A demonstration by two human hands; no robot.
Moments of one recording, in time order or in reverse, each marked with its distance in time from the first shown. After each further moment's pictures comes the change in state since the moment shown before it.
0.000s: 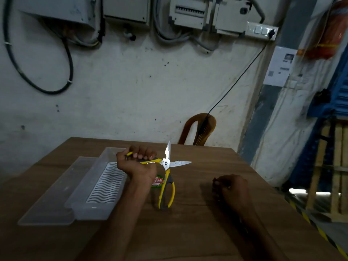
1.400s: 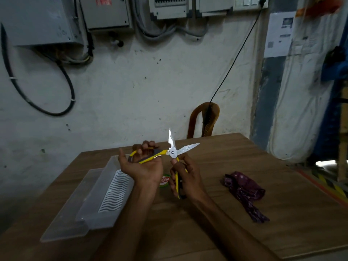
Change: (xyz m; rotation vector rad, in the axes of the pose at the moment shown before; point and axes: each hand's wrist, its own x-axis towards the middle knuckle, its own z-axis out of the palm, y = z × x) left_hand -0.021 -0.009 0.015 0.004 -0.151 -0.016; right_hand -0.016 -0.086 0.100 1.176 -0.287 -0.186
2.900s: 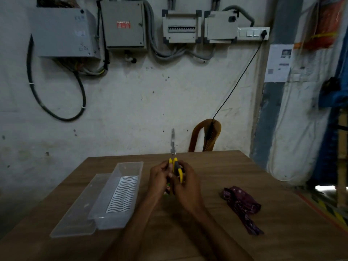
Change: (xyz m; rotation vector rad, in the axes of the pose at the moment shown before) left_hand -0.008 -0.009 -0.031 1.184 -0.160 -0.074; right_hand -0.002 0.003 0.009 -0.710 0.125 -0.335
